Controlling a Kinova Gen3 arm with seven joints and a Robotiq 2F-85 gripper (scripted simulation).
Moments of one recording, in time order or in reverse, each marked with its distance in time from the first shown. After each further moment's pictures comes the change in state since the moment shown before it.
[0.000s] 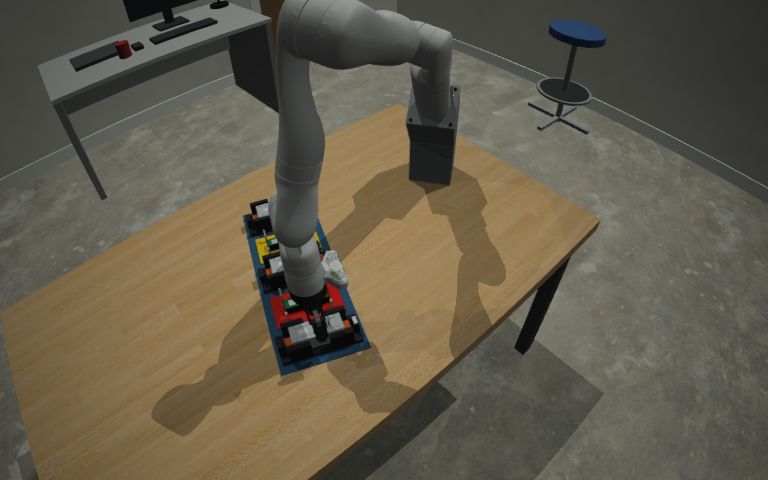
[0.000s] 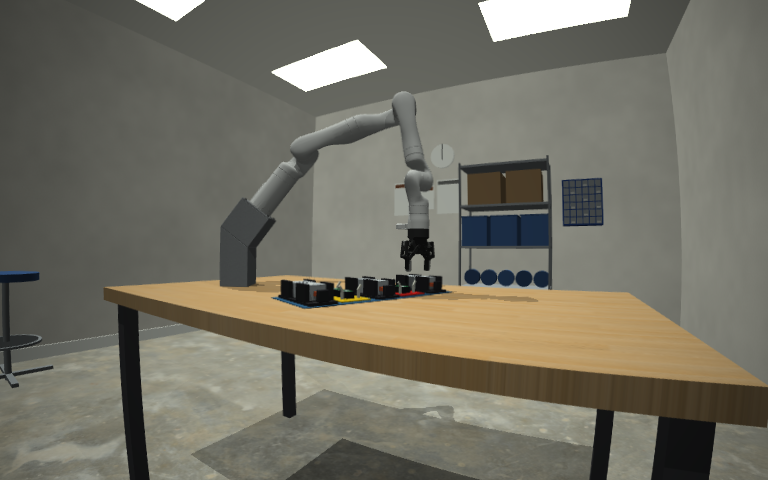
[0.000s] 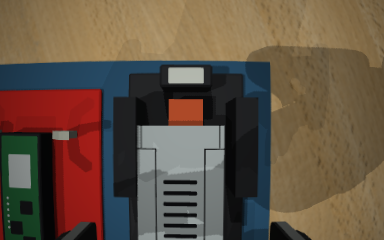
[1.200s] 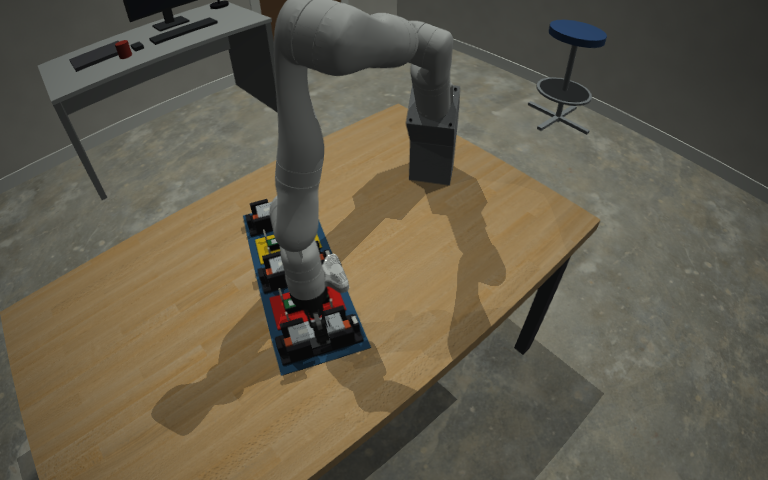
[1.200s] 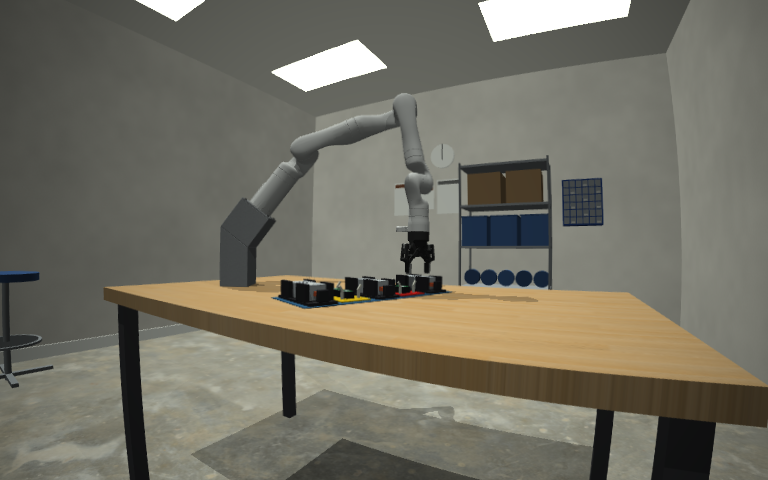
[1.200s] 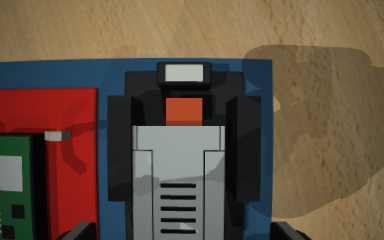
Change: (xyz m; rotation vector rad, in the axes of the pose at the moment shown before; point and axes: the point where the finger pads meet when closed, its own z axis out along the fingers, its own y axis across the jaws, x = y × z) arm 0.000 0.001 0.009 -0.001 0.000 0.001
